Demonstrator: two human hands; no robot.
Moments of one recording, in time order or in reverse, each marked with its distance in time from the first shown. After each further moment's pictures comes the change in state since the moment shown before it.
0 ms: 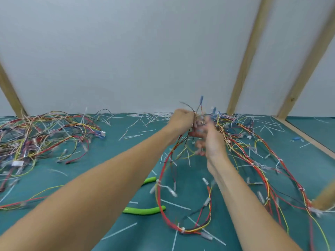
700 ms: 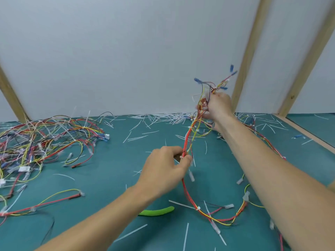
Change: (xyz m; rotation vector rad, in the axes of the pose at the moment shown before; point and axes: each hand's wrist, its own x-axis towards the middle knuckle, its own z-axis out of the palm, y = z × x) left_hand -0.130 -0.039 -0.039 0.530 0.062 0.165; right_hand 0.062 -0.075 0.025 -0.080 0.091 -0.146
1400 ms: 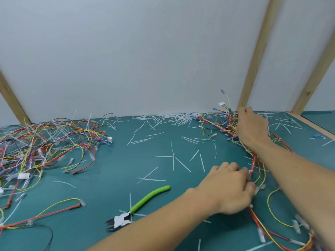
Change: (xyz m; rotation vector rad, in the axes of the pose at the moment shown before) left_hand 0.027 0.044 0.092 0.199 -0.433 0.362; right_hand 0.059 0.088 -0.084 -1.653 0.108 -0.408
